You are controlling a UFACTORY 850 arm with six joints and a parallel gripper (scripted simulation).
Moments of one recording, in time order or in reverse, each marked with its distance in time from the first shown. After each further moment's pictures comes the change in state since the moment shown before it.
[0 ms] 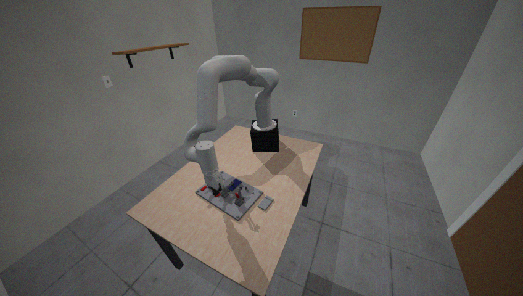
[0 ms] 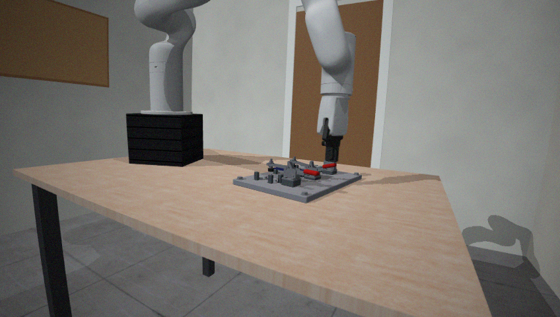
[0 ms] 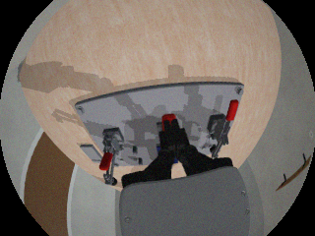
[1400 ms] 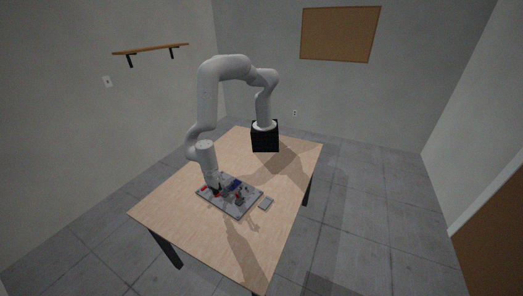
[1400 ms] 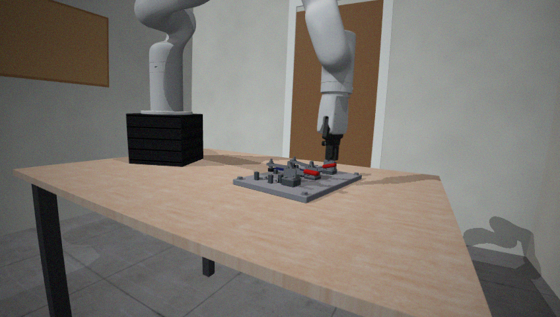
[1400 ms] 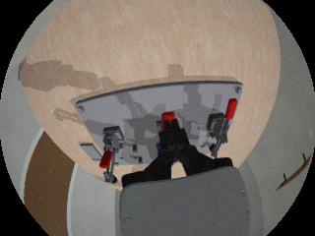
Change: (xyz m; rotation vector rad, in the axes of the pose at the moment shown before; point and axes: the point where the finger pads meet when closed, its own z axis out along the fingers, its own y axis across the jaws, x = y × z) arm 0.000 0.000 -0.004 0.000 -0.001 0.000
